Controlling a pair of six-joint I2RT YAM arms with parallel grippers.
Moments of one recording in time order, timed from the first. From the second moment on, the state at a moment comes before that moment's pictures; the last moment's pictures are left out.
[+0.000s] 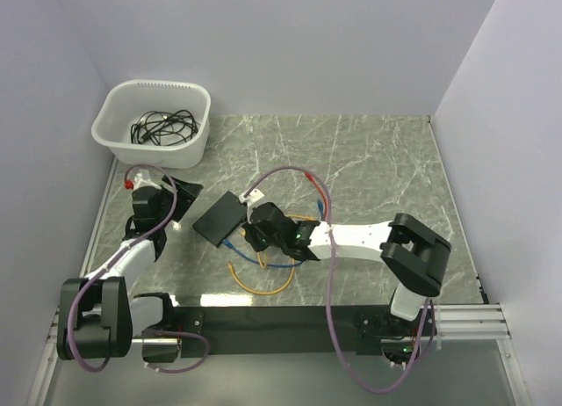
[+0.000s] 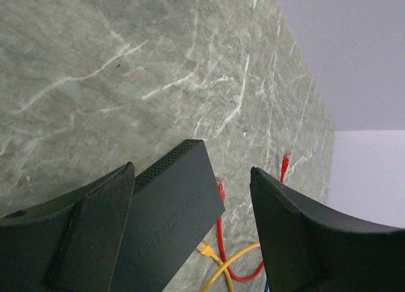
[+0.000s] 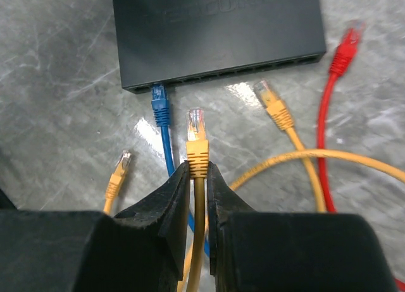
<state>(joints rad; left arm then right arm) 0.04 1.14 0.39 0.34 0.20 -0.93 1.09 1.69 0.99 0.07 0.17 0.34</state>
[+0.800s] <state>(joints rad) 0.05 1.37 0.38 0.52 0.31 -0.89 1.14 1.84 0.91 0.33 0.29 0.44</state>
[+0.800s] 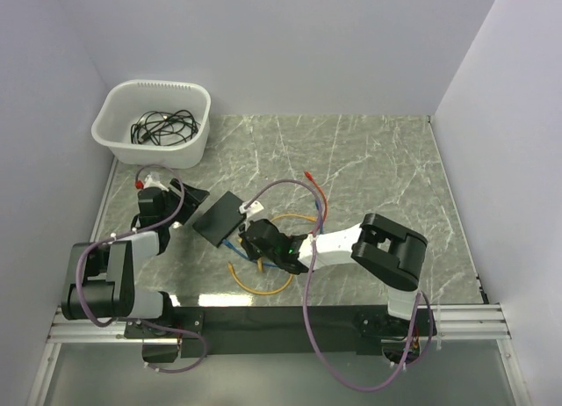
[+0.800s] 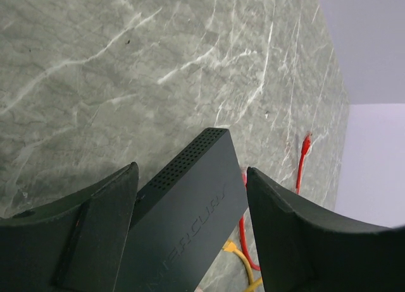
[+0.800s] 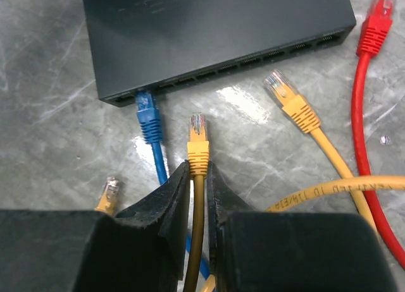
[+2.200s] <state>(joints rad) 0.05 1.52 0.36 0.65 0.41 -0.89 1.18 1.94 0.86 0.61 0.40 0.44</state>
